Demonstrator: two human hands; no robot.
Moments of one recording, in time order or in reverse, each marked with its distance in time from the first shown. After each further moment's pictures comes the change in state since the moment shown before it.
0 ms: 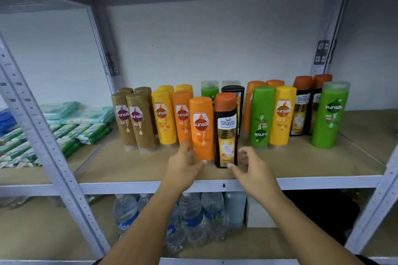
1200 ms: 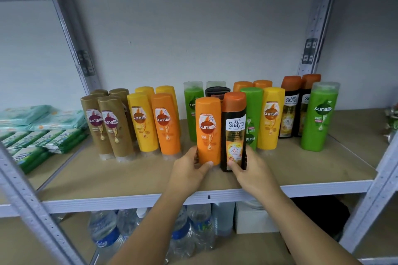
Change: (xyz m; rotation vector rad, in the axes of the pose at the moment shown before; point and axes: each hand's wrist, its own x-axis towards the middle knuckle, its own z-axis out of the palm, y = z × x) left_hand 0.037 0.009 0.057 -0.014 -0.037 0.094; right_hand 0.033 0.030 -0.014 0.042 0.041 0.056
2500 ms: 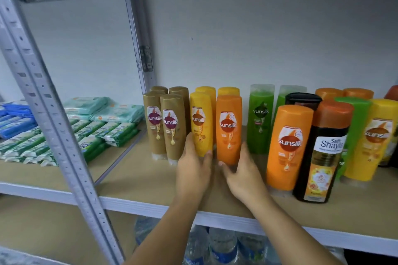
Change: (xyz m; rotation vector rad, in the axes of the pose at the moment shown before) left_hand 0.027 -0.082 -0.088 -0.023 0.489 -0.050; right_hand 0.038 -0.102 0.151 0.169 -0.157 -0.097
